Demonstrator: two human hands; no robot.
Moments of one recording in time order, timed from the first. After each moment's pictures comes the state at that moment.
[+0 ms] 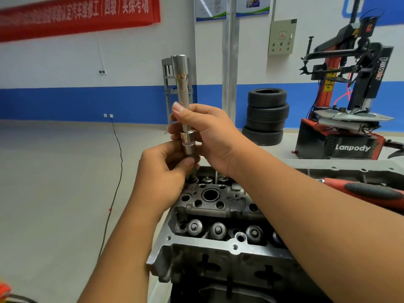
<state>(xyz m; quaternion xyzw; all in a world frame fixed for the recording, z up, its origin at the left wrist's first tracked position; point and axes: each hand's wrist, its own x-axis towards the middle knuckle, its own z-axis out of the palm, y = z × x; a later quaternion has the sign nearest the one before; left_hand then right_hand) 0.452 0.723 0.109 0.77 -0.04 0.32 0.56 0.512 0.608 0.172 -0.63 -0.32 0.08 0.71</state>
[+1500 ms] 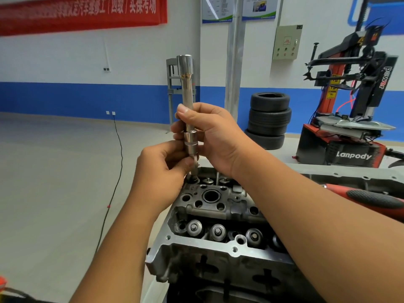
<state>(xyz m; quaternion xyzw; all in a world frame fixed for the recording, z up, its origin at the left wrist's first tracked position) 0.451 0.727 0.109 0.77 -0.04 0.33 0.55 0.514 0.607 0.174 -0.62 -0.34 0.09 0.70</state>
